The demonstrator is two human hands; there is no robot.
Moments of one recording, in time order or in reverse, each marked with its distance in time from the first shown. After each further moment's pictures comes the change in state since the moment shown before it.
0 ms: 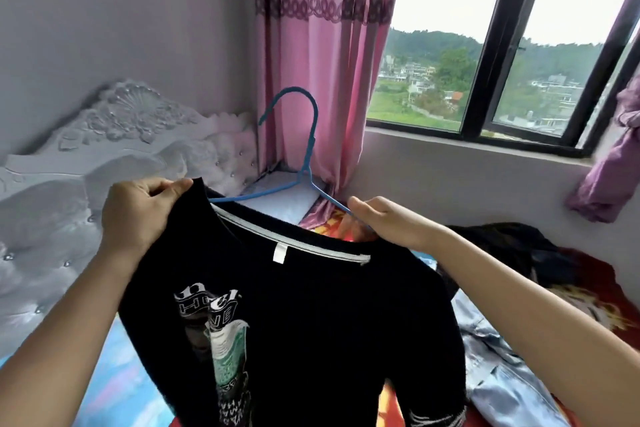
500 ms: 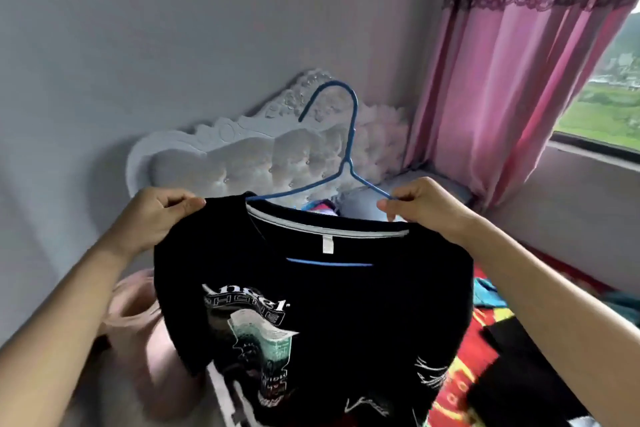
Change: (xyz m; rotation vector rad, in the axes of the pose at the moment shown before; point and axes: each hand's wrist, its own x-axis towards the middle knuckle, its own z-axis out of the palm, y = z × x) left_hand -0.123 -0.011 -0.185 0.039 -0.095 -0.224; right_hand 0.041 -0.057 0.067 0.131 -0.138 -0.324
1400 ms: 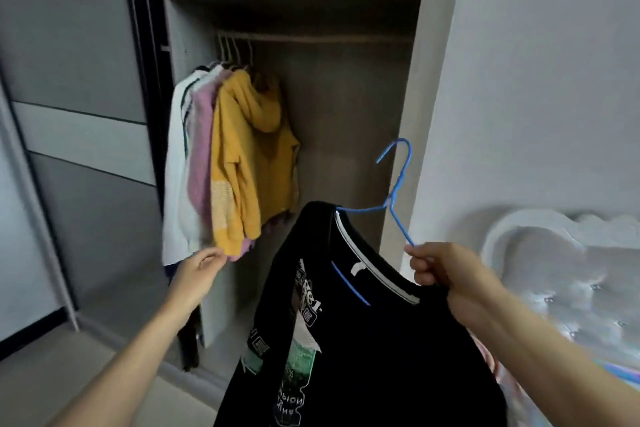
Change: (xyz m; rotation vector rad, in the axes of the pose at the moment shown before) left_hand -0.406 -0.051 -0.371 0.209 1.159 -0.620; right_hand -0.049 -0.362 0.385 0.840 -0.740 0.181
